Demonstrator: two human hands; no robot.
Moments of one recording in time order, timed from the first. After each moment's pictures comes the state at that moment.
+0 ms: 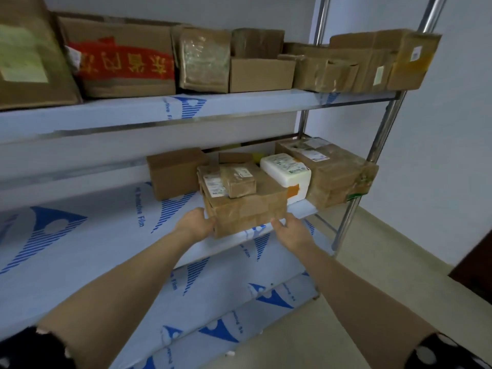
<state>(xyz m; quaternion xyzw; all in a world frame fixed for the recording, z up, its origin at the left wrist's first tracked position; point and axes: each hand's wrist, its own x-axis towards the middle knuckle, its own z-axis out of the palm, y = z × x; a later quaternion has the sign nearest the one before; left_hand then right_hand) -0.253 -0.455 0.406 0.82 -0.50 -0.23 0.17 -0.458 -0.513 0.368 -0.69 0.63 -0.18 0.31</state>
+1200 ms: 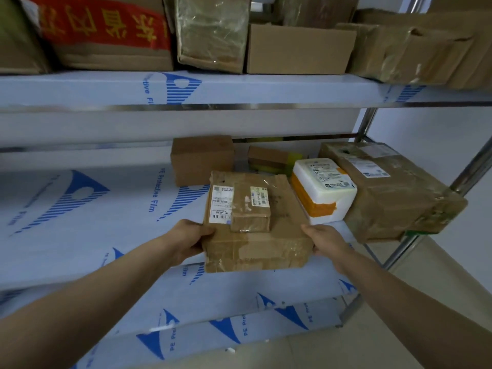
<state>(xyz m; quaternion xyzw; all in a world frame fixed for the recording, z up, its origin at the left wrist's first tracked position) -0.255 -0.499 0.366 0.73 -0.16 -0.47 0.48 -0.491 -0.658 0.335 -0.62 0.57 -0.17 0.51</state>
